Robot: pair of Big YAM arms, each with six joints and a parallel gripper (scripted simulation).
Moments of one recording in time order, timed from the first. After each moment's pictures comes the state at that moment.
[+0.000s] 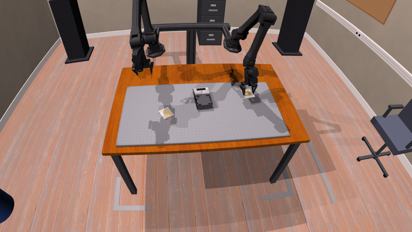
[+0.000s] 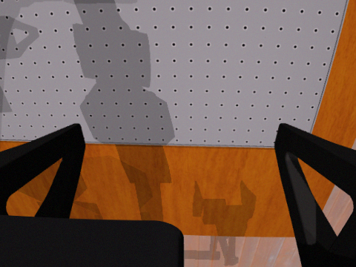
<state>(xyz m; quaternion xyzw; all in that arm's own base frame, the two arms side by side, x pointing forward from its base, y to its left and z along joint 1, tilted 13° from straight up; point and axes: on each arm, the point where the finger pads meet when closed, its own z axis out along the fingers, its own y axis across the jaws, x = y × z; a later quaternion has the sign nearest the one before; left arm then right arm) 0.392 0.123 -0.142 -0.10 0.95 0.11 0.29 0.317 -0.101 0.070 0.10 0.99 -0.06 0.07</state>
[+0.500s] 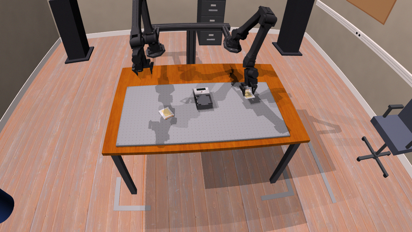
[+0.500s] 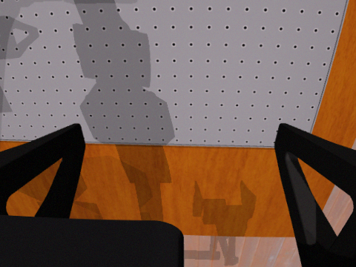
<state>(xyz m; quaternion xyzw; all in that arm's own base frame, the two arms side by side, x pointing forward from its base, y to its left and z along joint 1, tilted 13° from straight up) 0.394 0.124 -0.148 -0.10 0.95 0.11 0.29 0.317 -0.101 0.070 0.10 0.99 -0.06 0.07</state>
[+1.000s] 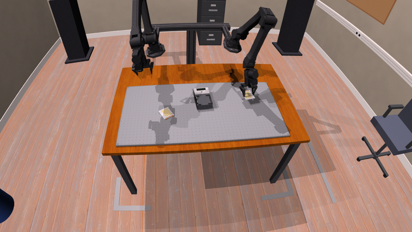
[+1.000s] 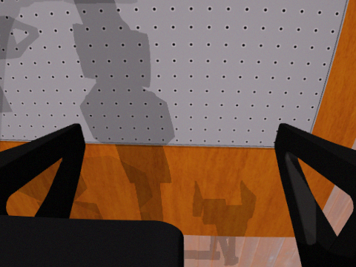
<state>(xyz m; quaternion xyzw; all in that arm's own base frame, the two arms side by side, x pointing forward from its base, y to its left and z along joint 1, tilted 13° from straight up) 0.397 0.126 -0.152 -0.10 0.95 0.11 0.29 0.317 -0.101 0.070 0.10 0.99 -0.06 0.07</state>
